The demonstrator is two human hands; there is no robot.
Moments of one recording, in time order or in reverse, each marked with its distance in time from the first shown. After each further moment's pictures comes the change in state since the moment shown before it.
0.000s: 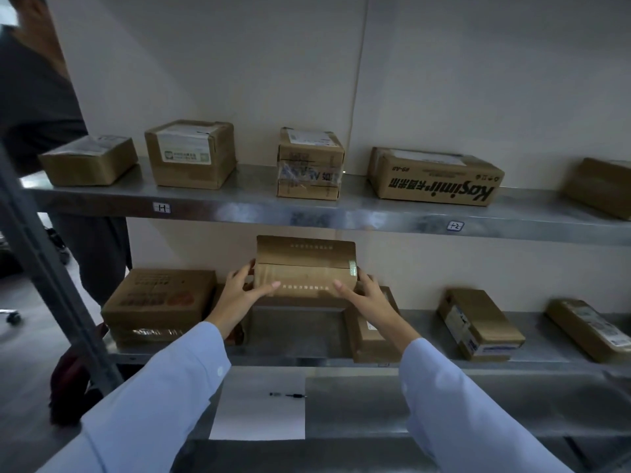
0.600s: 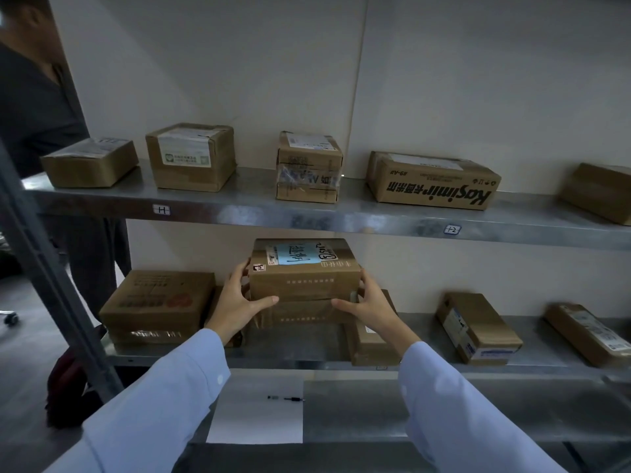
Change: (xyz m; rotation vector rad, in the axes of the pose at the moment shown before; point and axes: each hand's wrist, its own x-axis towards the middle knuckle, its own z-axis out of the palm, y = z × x) left_hand -0.005 -0.008 0.000 -0.010 0.069 0.079; right_hand 0.006 0.007 -0.004 0.023 0.015 -0.066
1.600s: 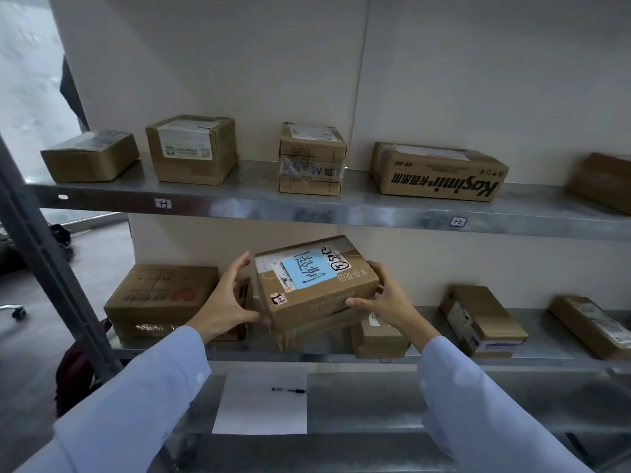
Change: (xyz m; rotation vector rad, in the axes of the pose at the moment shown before) left_hand -0.006 -0.007 -0.030 0.126 -0.221 0.081; right_hand -0.004 0.013 -0.023 -0.043 -0.031 -0.048
